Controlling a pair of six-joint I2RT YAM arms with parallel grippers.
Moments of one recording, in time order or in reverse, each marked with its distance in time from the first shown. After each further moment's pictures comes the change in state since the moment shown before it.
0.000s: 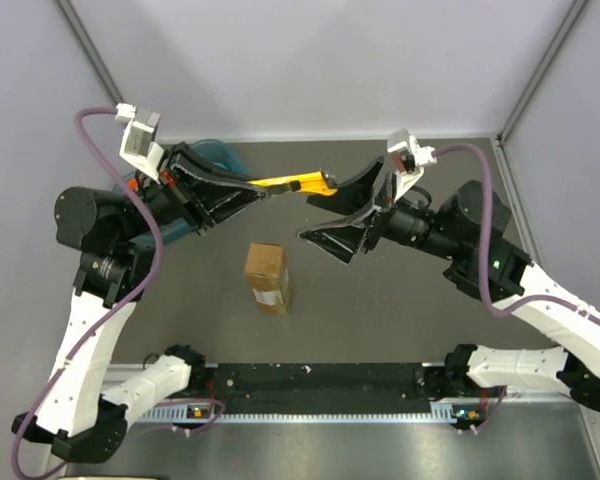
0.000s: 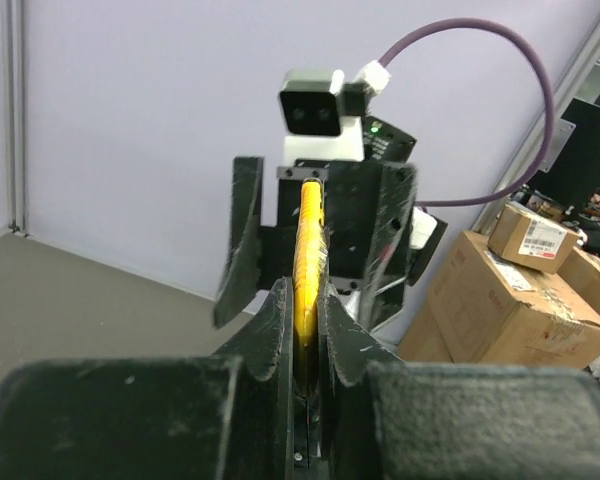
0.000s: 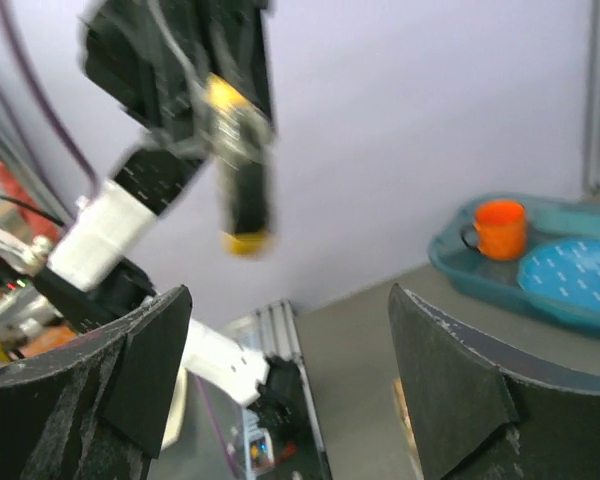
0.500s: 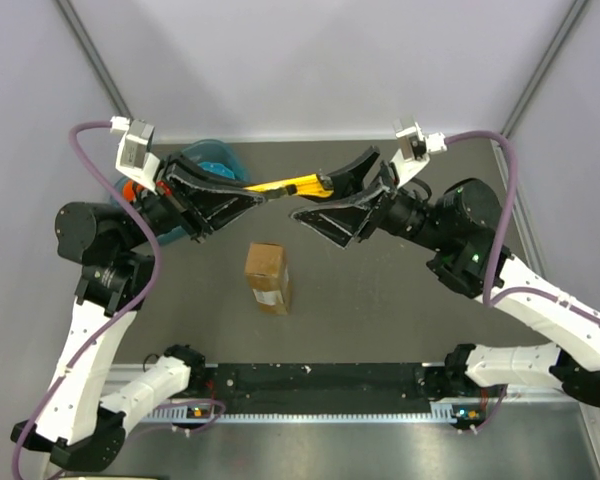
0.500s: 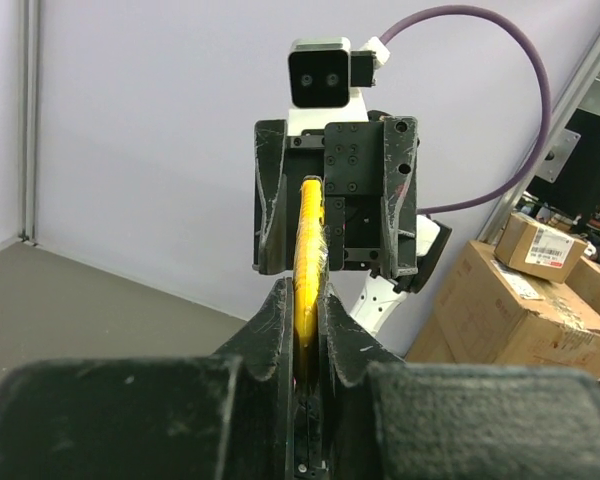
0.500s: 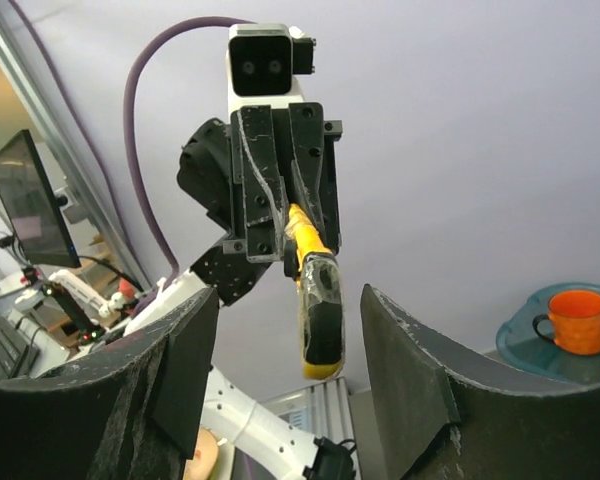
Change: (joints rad) left arm 0.002 -0.050 -0.095 0.066 -0.043 -0.014; right arm -0.004 0.058 -0.017 0.332 -0.074 0.159
